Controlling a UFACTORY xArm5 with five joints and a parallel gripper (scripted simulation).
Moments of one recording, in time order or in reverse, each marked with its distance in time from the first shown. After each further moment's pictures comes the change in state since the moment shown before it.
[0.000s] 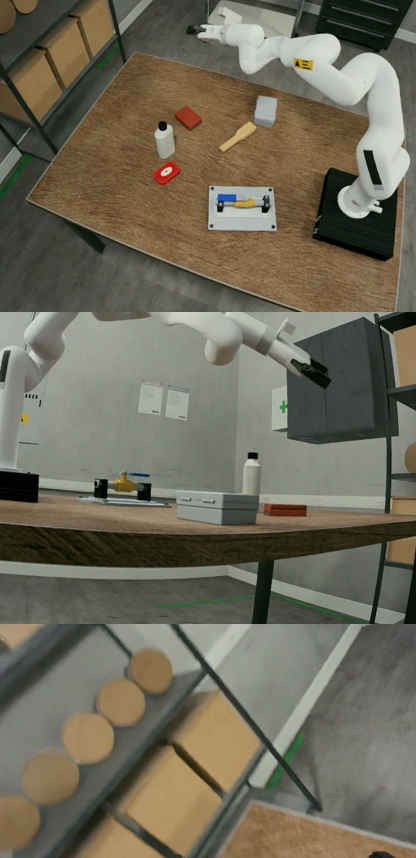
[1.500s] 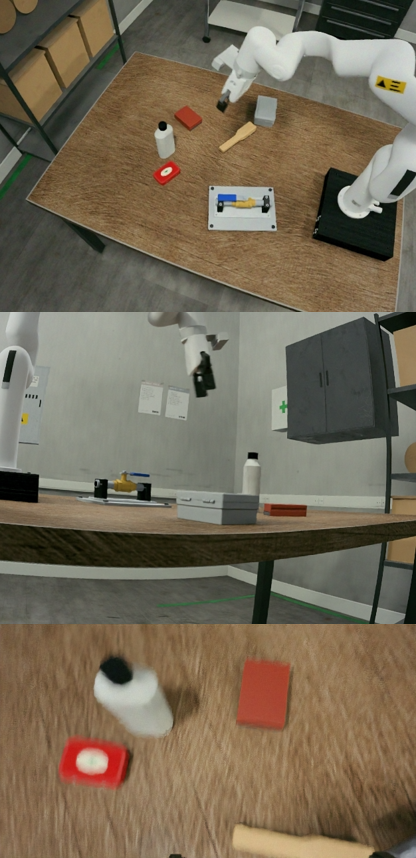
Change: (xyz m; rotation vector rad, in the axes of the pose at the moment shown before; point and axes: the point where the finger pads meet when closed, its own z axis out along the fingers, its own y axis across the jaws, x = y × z) arm -0.209 -0.004 -0.239 -0.208 -0.874 -0.757
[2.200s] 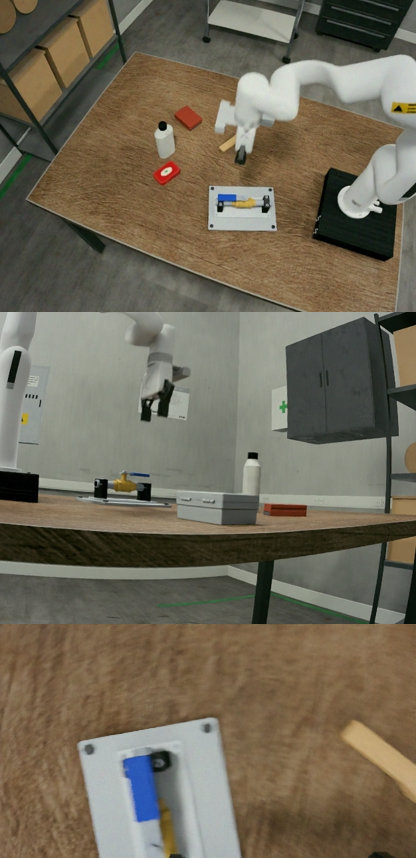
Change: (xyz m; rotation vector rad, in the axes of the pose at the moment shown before) arm -0.129 -0.098 0.036 0.018 -0.257 -0.455
